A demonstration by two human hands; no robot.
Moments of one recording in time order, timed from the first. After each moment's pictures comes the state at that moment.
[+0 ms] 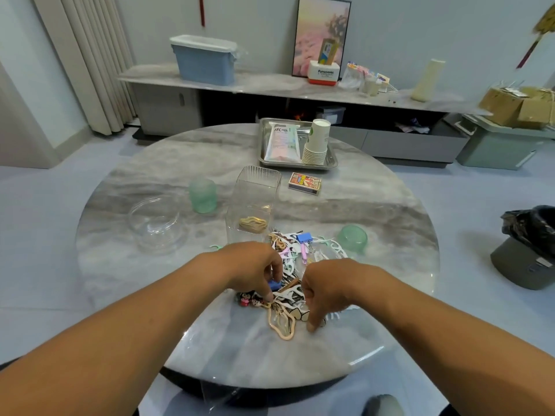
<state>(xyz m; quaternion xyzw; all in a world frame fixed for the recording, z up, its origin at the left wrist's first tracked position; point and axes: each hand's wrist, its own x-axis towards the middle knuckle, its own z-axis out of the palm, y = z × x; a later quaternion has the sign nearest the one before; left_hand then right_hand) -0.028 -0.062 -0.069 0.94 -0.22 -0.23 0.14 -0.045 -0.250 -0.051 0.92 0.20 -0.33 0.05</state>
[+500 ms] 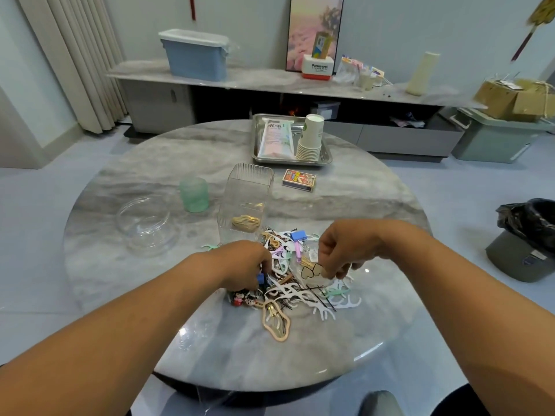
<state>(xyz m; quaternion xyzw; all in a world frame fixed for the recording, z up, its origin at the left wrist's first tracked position) -0.021 -0.063 -0.078 0.95 -0.21 -0.22 0.12 -0.004 -0.293 -0.009 0.90 0.10 -0.38 -0.17</state>
